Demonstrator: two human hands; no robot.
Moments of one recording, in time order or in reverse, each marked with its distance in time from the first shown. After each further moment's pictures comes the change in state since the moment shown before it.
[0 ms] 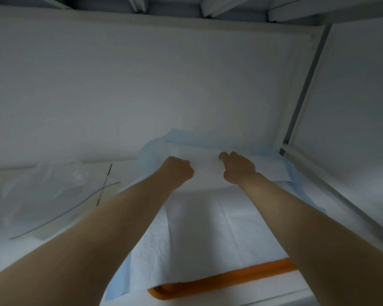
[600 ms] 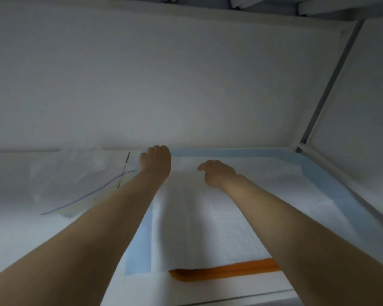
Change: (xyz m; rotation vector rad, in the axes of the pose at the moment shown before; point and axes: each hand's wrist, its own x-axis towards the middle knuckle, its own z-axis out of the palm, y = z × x) left_hand -0.062 -0.032 0.036 -0.384 -0.057 -0.819; right_hand -0.014 -0.092 0.014 0.047 -0.236 -0.219
